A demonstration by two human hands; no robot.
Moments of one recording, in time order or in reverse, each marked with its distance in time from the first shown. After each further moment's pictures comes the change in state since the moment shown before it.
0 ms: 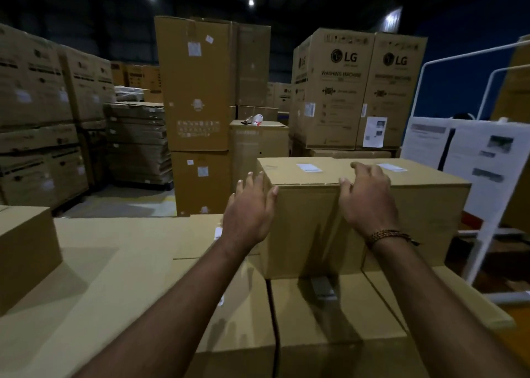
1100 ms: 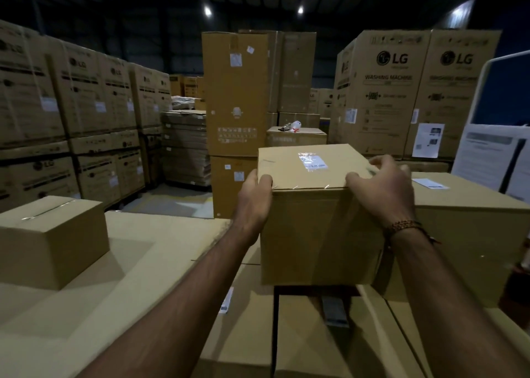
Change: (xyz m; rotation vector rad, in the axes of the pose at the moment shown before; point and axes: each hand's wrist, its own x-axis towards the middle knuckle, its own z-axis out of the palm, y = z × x) left_hand 0.017 0.042 -0.028 -0.769 0.156 -0.374; right_hand 0.060 -0.001 -0.003 0.379 -0.134 0.176
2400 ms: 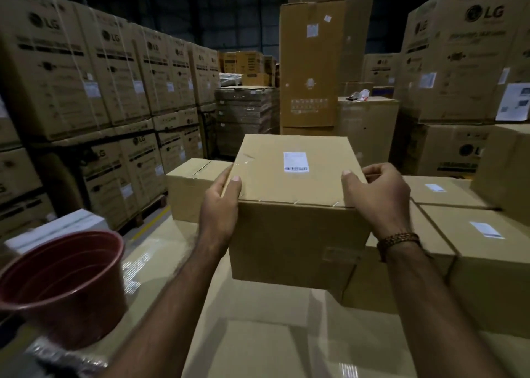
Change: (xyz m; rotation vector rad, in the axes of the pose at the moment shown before) left_hand -0.208 -0.039 -0.525 0.105 0.250 0.076; right_hand -0.424 -0.277 0.135 0.387 -0.094 0.067
